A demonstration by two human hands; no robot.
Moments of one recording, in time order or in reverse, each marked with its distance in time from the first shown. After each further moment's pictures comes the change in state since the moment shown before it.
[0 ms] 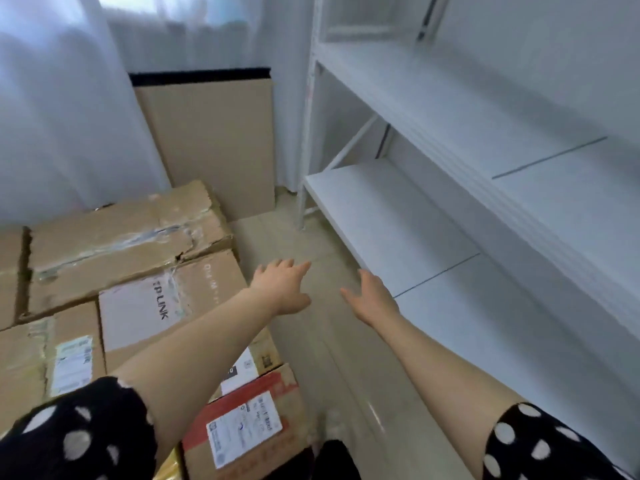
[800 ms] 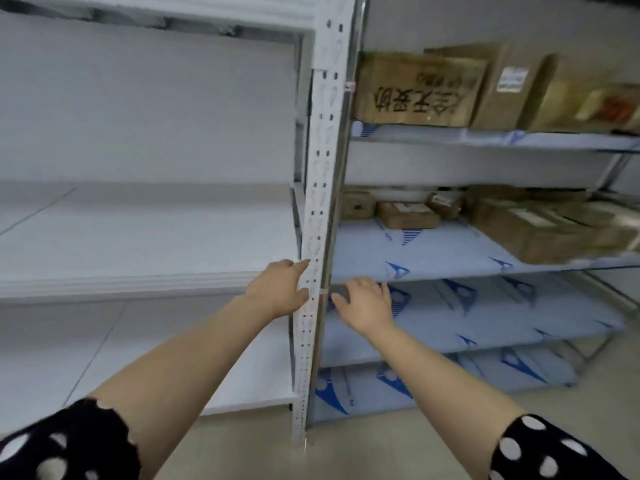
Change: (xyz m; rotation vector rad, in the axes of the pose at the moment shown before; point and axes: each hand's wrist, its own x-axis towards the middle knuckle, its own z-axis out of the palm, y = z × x) left_hand -0.303 0.583 0.095 0.217 0.086 1.228; right_hand -0.520 0.419 -0.143 0.010 0.743 0.844
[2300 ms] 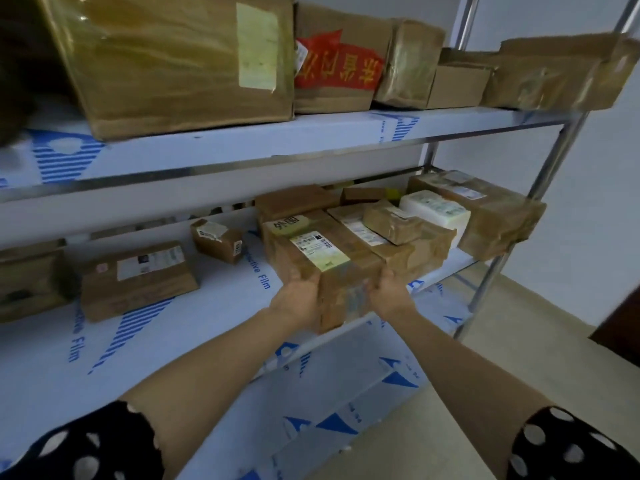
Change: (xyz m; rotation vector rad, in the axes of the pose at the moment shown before) left_hand 0.513 0.550 0.206 -0.036 -0.199 0.295; right_hand 0.276 0.677 -0.160 0.351 0.177 0.598
